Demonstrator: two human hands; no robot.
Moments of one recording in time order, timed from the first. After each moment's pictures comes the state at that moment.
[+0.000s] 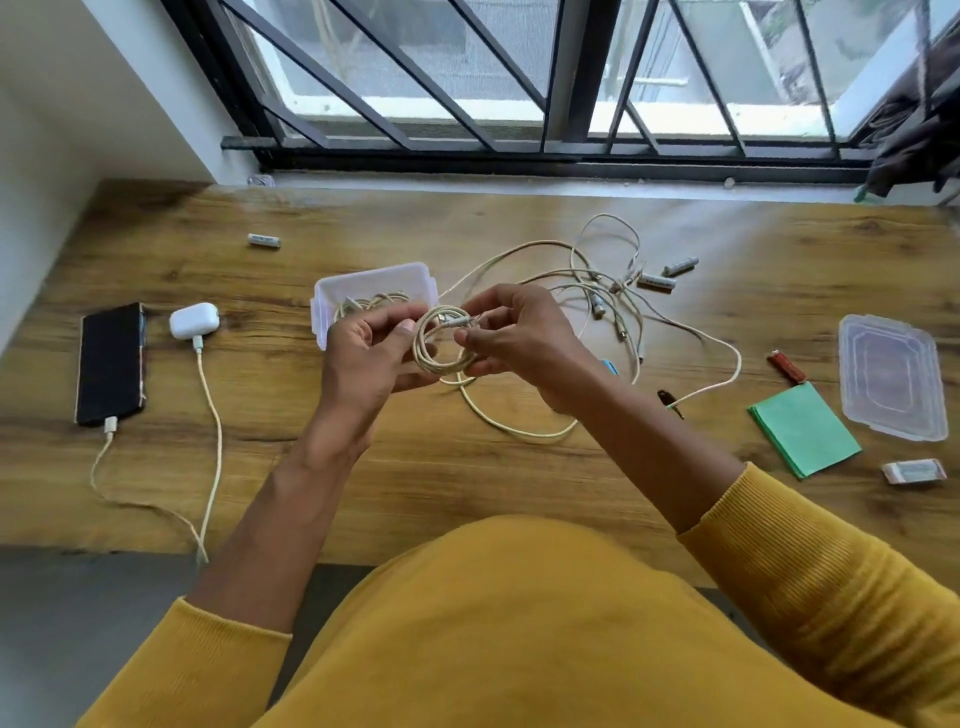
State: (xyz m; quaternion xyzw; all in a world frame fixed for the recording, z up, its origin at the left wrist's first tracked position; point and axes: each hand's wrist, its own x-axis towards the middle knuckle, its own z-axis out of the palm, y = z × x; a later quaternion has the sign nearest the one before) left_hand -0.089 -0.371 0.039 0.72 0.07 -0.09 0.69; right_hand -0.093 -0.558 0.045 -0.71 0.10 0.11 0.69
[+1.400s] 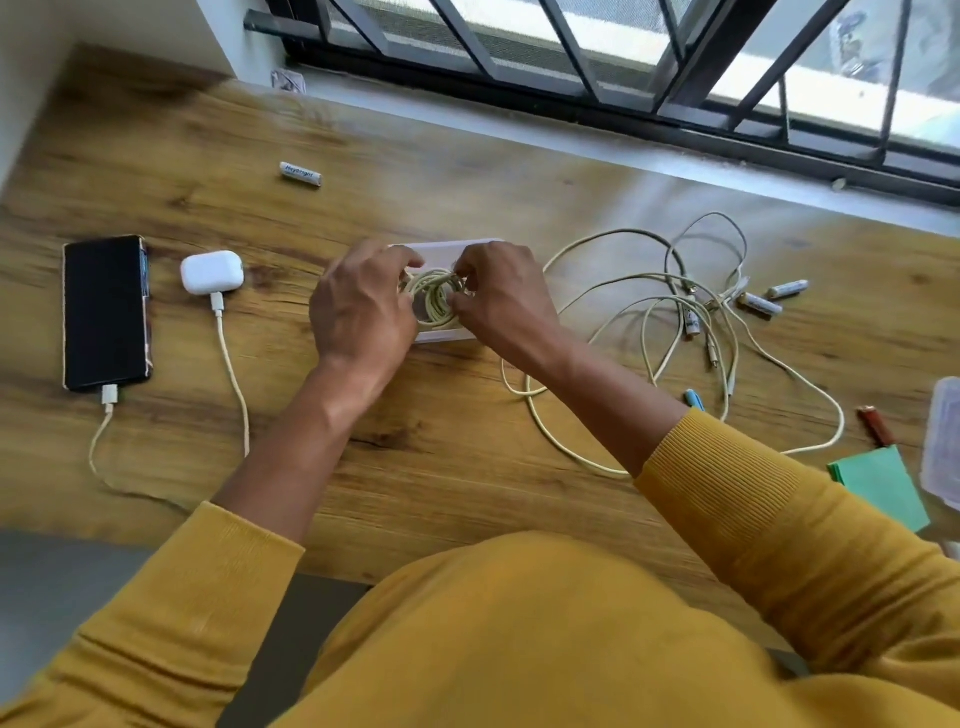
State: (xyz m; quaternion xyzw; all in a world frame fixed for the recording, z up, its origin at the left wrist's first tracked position) left_hand 0.014 -0.297 -0.011 0.97 -0.03 0.07 0.21; right_hand 0.030 -0.457 -0.015 -0.96 -0.01 0.02 0.29
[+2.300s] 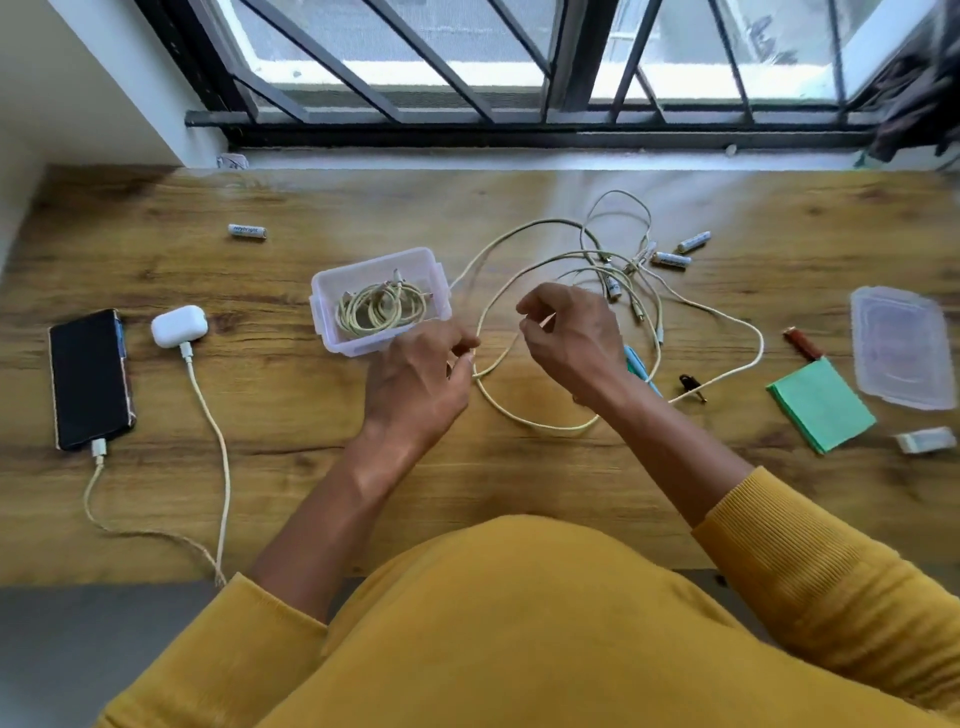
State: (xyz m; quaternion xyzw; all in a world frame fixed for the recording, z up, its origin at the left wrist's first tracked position) left_hand -0.076 -0.375 0.011 0.94 -0.17 0.01 0.29; right_hand -0.080 -0.569 0.004 -0.93 0.15 -0.03 0.33
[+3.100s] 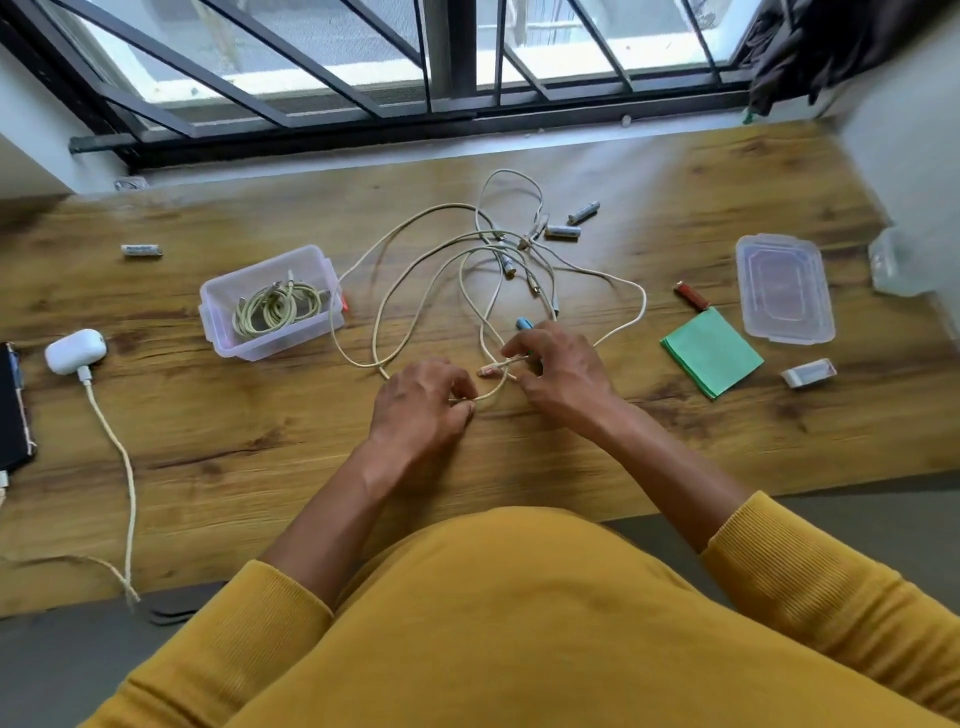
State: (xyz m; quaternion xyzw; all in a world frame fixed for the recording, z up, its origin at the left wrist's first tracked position) left_hand -0.129 -0.465 -0.024 0.94 -0.24 -0.15 0.20; right_hand -0.176 -0.659 -0.015 -0.95 0.13 0.07 0.29
